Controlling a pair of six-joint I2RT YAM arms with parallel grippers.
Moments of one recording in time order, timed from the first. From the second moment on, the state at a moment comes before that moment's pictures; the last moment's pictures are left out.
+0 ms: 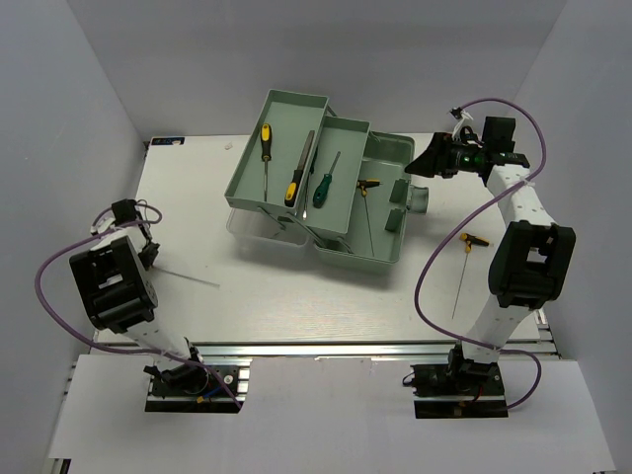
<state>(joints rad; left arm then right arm) 0.43 1.70 0.95 -0.38 -0.35 -0.66 -0.09 1.81 1.54 -0.41 -0.96 0.04</state>
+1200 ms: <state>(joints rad) 0.19 0.97 1.19 -0.46 0.22 -0.68 -0.16 1.72 1.47 -0.62 -1.00 -0.29</state>
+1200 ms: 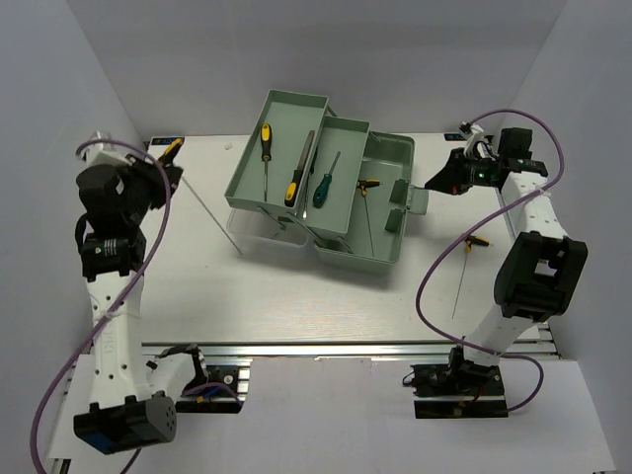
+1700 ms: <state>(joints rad) -0.55 1.87 2.02 -0.34 0.42 -0.55 -0.20 1.54 1.22 -0.52 -0.68 -0.22</state>
